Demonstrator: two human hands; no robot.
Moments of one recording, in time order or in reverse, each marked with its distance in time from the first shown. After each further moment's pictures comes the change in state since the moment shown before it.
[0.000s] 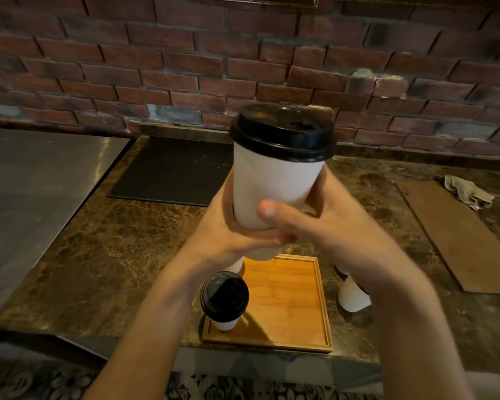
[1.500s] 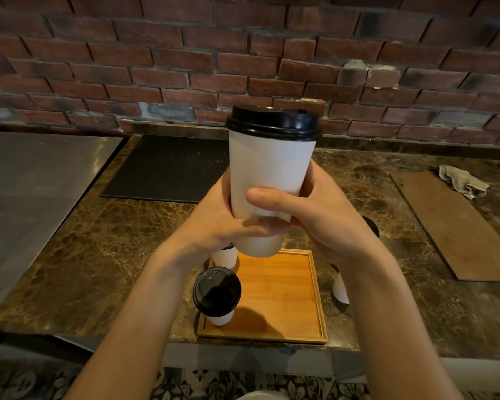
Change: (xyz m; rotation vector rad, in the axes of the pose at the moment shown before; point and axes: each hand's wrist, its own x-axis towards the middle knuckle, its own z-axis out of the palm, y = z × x) left_hand 0.015 -0.007 0.002 0.062 -0.095 -0.110; right_hand 0.011 0.026 -0.008 0.212 0.072 0.057
